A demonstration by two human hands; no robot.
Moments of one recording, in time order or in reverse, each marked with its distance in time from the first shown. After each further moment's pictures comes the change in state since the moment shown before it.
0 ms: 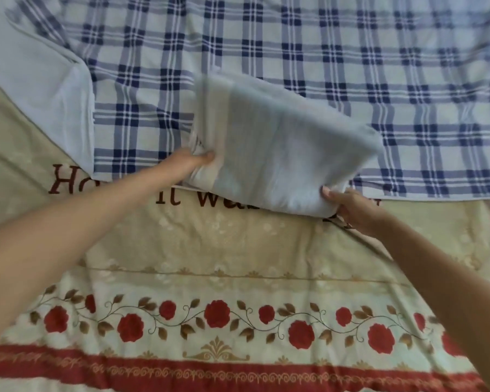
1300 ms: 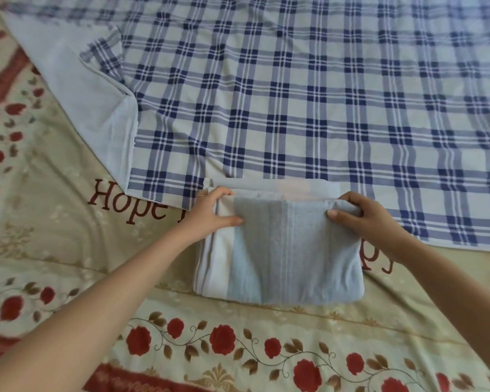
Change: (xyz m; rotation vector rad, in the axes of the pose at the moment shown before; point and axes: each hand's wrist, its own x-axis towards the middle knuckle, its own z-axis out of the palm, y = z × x) left_hand -0.059 0.003 0.038 0.043 0.141 0.125; right_hand -0.023 -0.047 0.004 -0.410 0.050 -0.346
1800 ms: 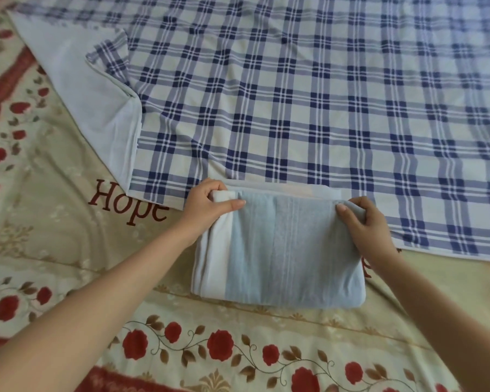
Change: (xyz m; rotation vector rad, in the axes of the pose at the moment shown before) left_hand -0.004 0.021 -0.008 -0.300 0.207 0.061; right_hand -0.001 0.004 0.021 0.008 0.377 0.005
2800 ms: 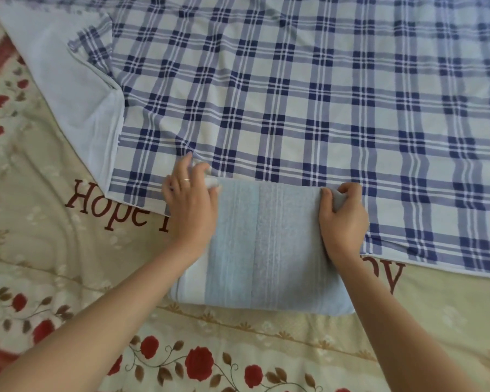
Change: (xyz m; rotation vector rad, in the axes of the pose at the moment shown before) left_hand 0.022 -0.009 0.040 0.853 0.473 0.281; right_hand 0.049 0.014 0.046 -0.111 0.332 -0.124
